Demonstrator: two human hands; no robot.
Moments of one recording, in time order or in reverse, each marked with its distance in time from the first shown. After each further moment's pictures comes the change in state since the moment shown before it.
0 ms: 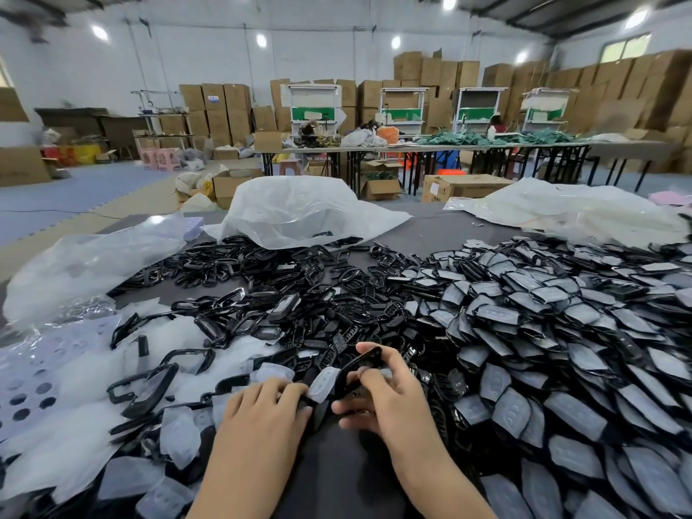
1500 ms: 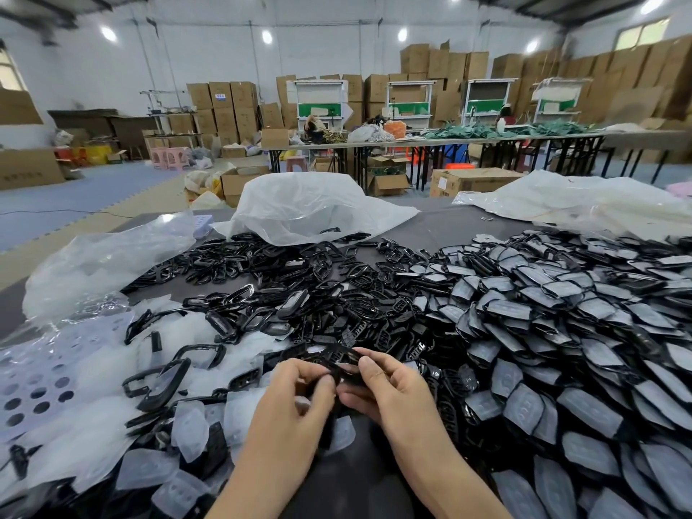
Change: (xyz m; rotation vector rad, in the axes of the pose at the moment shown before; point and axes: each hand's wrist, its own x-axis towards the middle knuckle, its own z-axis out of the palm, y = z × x) left_hand 0.009 0.023 -0.020 -1.010 -0.039 -0.410; right_hand 0.006 0.008 0.003 0.073 -0.037 0.012
